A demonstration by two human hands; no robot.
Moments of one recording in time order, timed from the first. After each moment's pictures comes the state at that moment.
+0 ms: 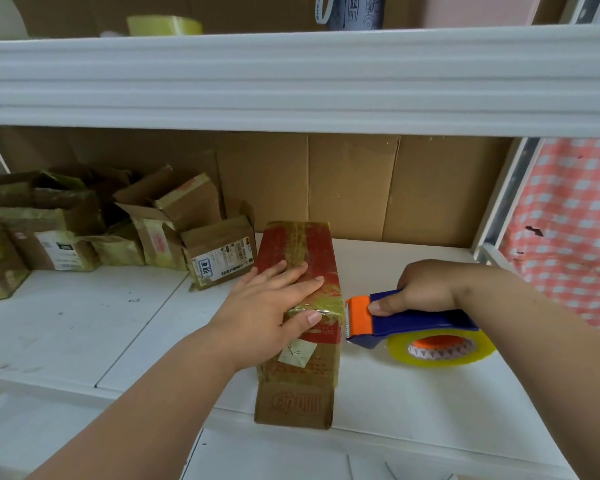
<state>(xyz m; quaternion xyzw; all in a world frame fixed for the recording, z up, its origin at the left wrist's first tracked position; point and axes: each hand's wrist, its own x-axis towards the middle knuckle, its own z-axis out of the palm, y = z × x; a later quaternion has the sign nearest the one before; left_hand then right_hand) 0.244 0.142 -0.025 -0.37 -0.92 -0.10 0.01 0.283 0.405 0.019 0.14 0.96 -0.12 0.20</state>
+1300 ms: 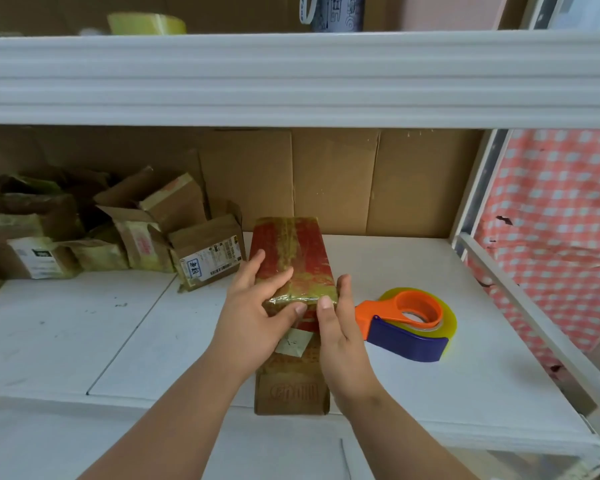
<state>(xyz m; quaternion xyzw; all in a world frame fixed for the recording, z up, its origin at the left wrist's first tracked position) 0.255 0.140 -0.057 -0.25 -0.84 -0.47 0.08 0.324 0.259 -0.084 0.09 0.69 -0.69 -0.19</state>
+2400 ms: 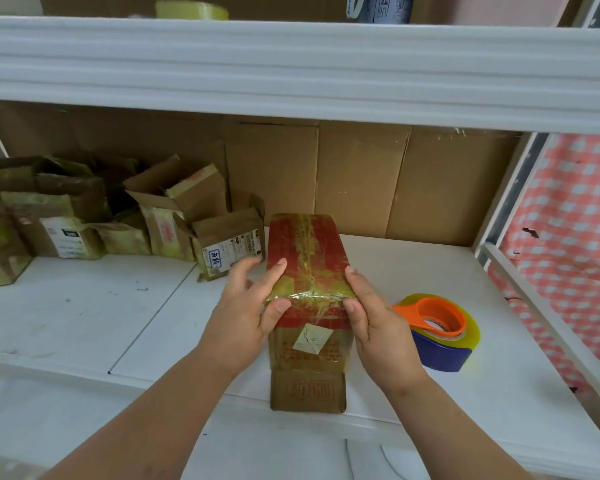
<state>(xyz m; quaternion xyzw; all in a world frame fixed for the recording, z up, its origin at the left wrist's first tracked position) 0.233 0.098 -0.081 -0.30 -0.87 -0.36 0.13 0.314 0.306 -0.091 0.00 0.89 -0.38 -0.27</state>
